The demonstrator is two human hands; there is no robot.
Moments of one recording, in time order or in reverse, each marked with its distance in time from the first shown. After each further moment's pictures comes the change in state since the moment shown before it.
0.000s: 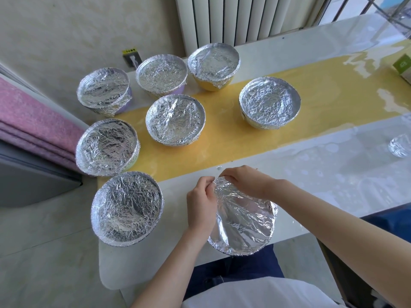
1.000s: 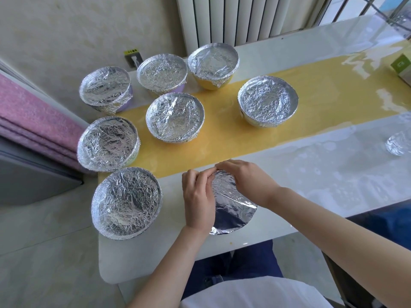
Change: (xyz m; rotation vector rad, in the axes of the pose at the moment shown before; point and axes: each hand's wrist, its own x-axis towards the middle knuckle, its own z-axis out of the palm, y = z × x) left_hand -0.008 0.006 -0.007 0.065 0.241 0.450; right_hand -0.036 -0.022 -0.008 0.045 0.343 -0.211
